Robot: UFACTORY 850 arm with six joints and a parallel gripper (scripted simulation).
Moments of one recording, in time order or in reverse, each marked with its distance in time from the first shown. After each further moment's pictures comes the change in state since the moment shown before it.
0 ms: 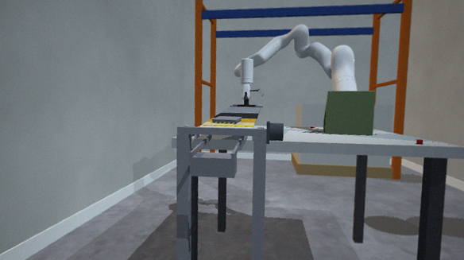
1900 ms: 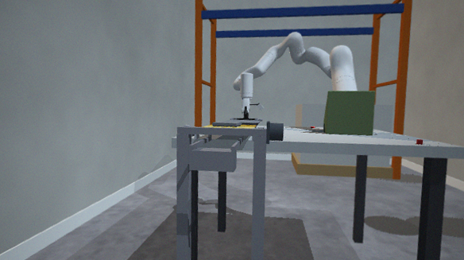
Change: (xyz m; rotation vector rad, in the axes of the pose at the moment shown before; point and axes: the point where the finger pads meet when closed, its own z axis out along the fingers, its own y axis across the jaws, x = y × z) arm 0.000 -0.005 0.093 0.000 -0.001 0.000
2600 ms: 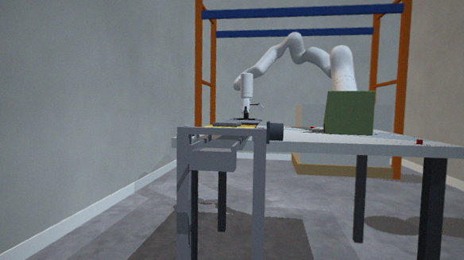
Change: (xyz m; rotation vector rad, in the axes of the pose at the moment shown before) arm 0.000 0.000 0.000 0.000 0.000 0.000
